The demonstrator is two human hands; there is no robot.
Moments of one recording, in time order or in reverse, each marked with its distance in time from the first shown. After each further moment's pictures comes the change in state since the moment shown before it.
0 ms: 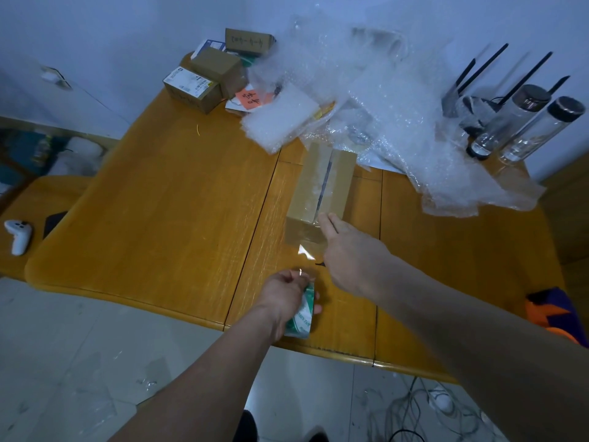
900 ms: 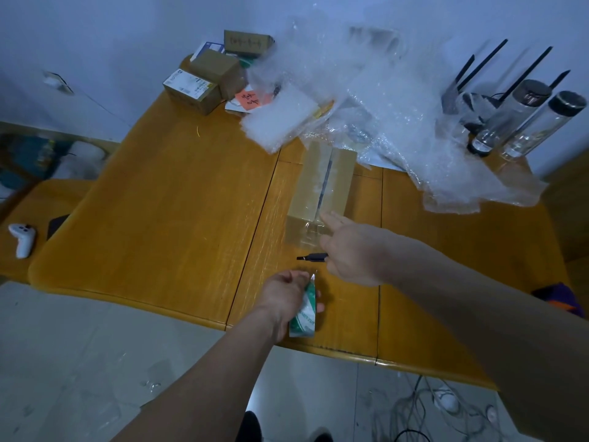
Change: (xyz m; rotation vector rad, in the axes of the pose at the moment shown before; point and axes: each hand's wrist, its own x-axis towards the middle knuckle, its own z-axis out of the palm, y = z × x) left_hand -0.006 0.000 0.001 -0.053 0.004 -0.012; right_hand -0.004 0.016 -0.020 -0.138 -0.103 -0.205
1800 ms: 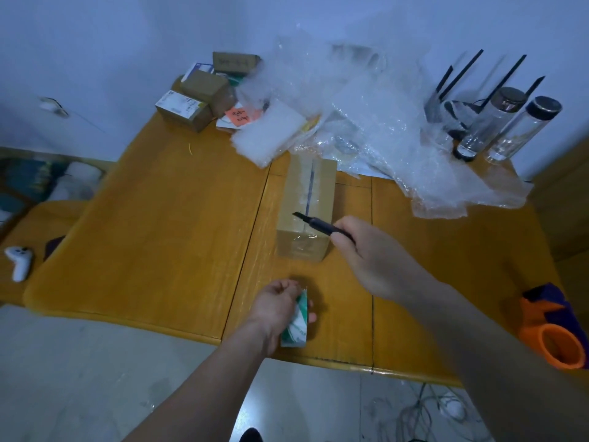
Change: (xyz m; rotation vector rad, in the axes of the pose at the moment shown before) left_hand -0.011 0.006 0.002 0.048 0.012 -0.006; right_hand -0.042 0.006 0.004 0.668 0.530 0.120
